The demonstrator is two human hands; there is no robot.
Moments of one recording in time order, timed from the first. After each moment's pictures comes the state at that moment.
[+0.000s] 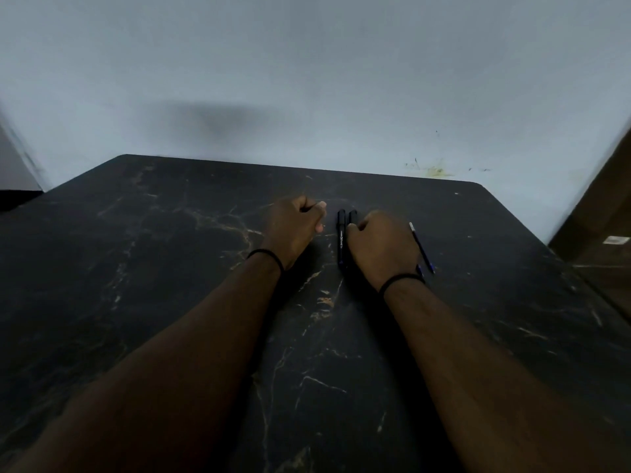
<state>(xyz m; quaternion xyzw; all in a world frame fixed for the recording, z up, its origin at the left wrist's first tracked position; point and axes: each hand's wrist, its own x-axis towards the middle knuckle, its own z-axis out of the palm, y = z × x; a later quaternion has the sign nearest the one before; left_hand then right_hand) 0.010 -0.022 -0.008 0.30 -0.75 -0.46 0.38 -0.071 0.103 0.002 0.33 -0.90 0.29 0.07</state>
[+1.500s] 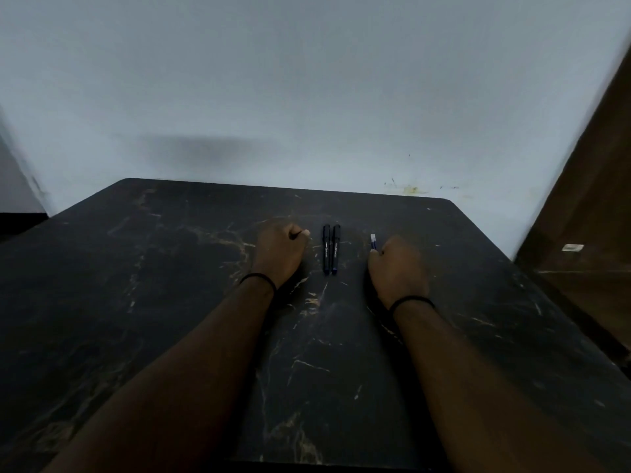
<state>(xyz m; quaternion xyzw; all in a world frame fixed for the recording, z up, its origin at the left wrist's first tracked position) 0.039 0.005 -0.001 0.32 -0.82 -0.31 0.36 -0.089 0.156 -0.009 0.26 -0.91 0.30 0.07</state>
